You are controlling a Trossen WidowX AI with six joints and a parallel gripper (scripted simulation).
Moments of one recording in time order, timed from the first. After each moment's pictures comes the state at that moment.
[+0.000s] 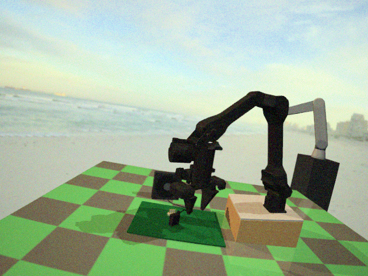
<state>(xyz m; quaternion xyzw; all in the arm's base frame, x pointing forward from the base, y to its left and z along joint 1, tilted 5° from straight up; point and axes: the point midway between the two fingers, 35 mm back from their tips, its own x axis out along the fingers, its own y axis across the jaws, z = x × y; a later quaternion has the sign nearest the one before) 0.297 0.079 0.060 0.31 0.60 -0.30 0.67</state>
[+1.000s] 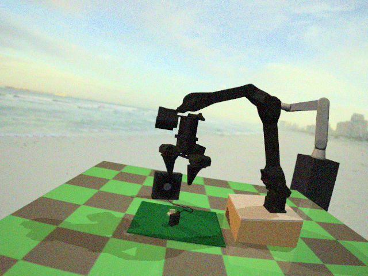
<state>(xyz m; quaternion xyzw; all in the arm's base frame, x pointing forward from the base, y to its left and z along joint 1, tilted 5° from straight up) 0.347 0.019 0.142 0.70 0.24 -0.62 0.26</state>
